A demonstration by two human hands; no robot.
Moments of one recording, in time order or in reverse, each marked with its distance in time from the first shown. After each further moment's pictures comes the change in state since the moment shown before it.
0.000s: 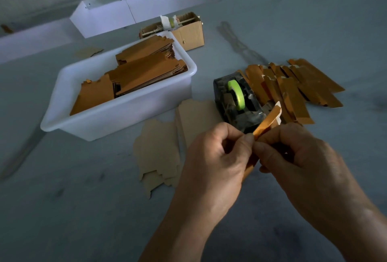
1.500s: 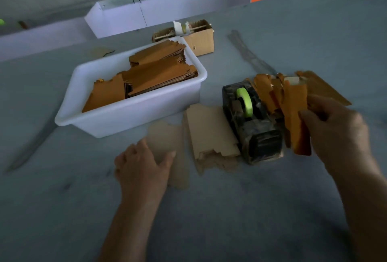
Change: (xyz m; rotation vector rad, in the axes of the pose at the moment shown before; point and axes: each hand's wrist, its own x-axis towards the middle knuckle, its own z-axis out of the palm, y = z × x) left_hand 0.013 -0.071 -0.077 0.905 0.443 -0.394; right_hand 0.069 0.056 -0.019 -0.100 0.336 0.154
